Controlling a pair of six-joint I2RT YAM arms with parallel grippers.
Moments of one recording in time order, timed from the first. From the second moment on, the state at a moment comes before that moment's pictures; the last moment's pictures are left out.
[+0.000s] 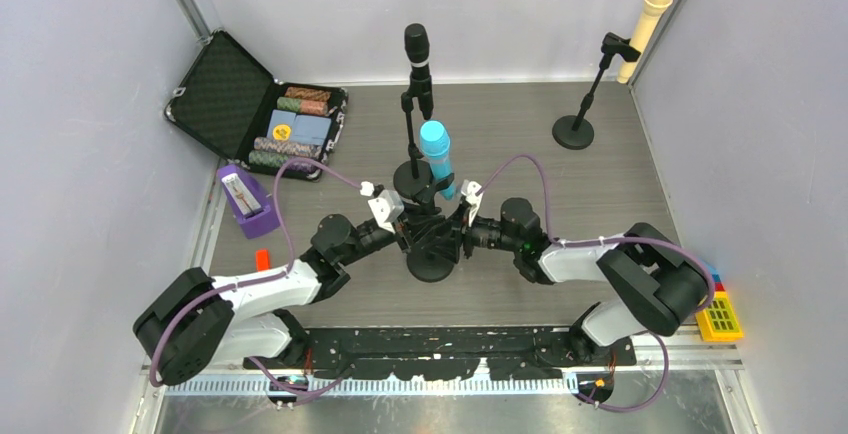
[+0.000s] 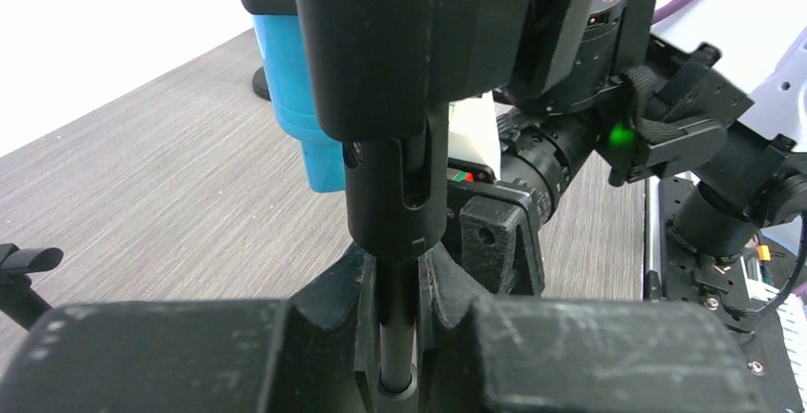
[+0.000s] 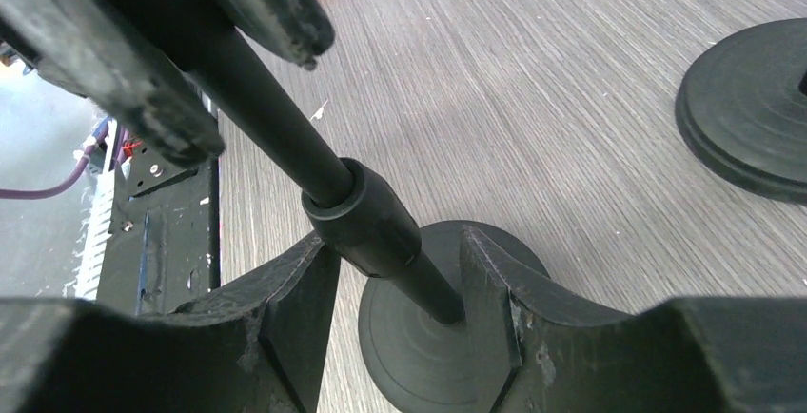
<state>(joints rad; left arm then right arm) -0.81 1.18 0.37 1.00 0.32 -0.09 0.69 1.45 0.40 0.89 -0.61 0.20</state>
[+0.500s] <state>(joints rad) -0.79 1.18 0.37 1.00 0.36 -0.11 0.69 1.52 0.37 1.14 -0.63 0.25</state>
